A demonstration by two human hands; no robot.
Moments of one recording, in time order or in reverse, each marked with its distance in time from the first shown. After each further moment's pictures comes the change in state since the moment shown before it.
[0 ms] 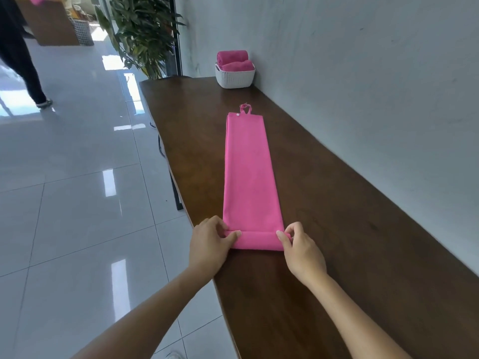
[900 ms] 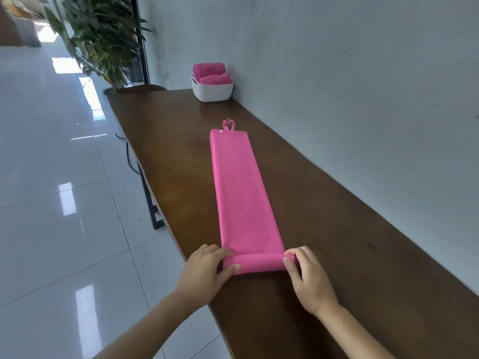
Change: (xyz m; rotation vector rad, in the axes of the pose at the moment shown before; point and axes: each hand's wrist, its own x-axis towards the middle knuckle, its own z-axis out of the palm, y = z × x) left_hand 0.059 -0.032 -0.026 0.260 -0.331 0.479; right_hand 0.017 0.008 0.012 0.110 0.178 -0.201
